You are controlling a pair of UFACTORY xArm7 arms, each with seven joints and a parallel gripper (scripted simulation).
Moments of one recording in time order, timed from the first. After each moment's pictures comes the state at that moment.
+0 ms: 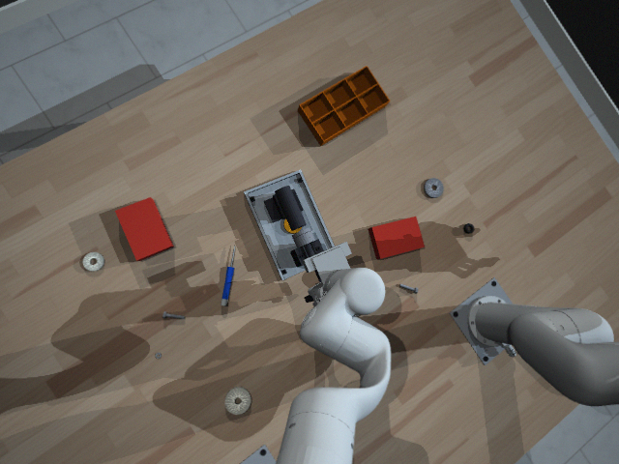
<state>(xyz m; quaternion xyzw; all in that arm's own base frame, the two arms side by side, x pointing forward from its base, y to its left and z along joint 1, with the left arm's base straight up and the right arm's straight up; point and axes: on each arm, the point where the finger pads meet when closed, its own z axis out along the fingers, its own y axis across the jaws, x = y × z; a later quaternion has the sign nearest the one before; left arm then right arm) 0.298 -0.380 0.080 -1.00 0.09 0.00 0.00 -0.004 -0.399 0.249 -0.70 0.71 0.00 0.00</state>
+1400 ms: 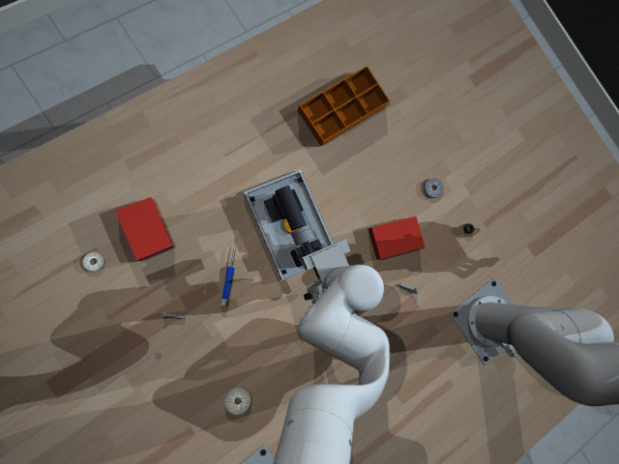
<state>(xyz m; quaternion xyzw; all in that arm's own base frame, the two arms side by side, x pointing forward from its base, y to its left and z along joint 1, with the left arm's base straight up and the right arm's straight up) 0.304 -0.381 0.080 -1.00 0.09 0.00 0.00 -0.004 -0.399 0.249 -0.70 0.71 0.00 0.00</state>
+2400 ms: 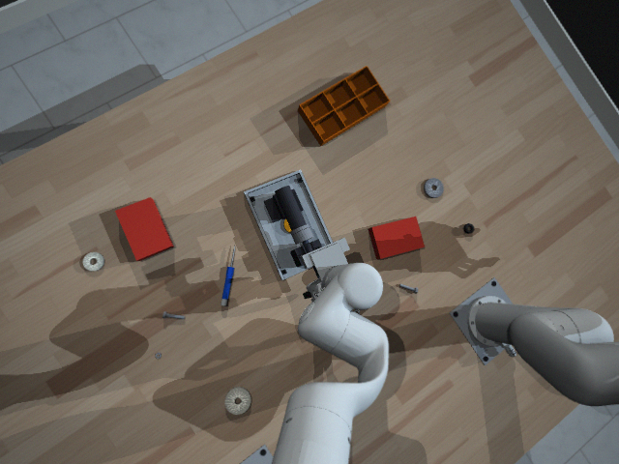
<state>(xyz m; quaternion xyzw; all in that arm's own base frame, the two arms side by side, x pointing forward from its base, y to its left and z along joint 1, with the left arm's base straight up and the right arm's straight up) 0.307 -0.381 0.080 -1.00 0.09 0.00 0.00 -0.004 -0.399 0.249 -0.70 0.71 0.00 0.00</state>
